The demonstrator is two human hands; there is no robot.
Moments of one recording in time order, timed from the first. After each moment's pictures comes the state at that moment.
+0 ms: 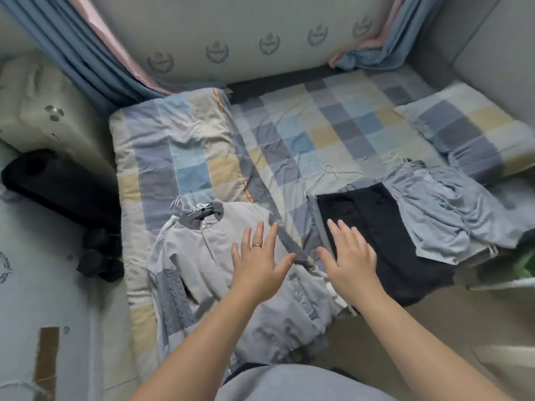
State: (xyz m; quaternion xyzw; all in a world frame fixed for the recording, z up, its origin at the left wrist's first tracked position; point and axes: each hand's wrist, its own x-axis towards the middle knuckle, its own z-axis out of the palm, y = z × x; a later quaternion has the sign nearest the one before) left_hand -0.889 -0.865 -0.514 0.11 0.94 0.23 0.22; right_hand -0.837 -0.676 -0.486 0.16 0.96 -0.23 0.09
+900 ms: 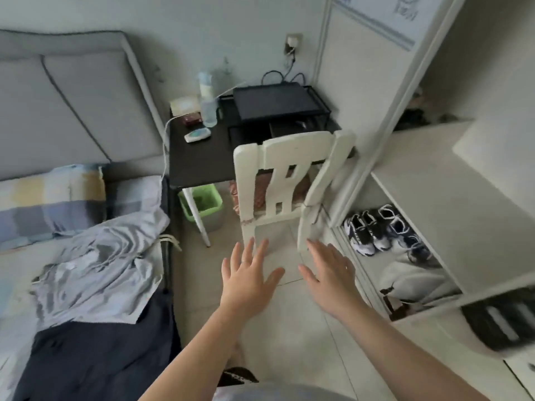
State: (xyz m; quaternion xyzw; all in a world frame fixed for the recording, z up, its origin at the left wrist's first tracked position) left_hand -0.471 -0.283 -0.462 0.75 0.61 0.05 0.25; right_hand -0.285 -0.315 -0.452 0.74 0.63 -0.21 -0.11
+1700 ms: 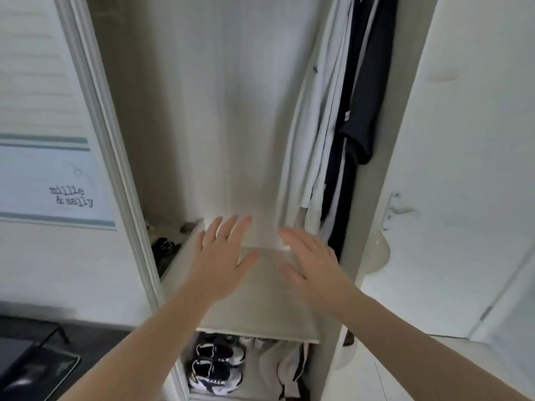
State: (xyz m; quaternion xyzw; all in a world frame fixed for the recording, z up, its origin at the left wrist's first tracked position) left_hand -0.065 -0.017 -0.236 0.98 -0.01 0.18 0.13; right_hand -0.048 -0.231 -0.224 0.91 0.32 0.10 -0.25
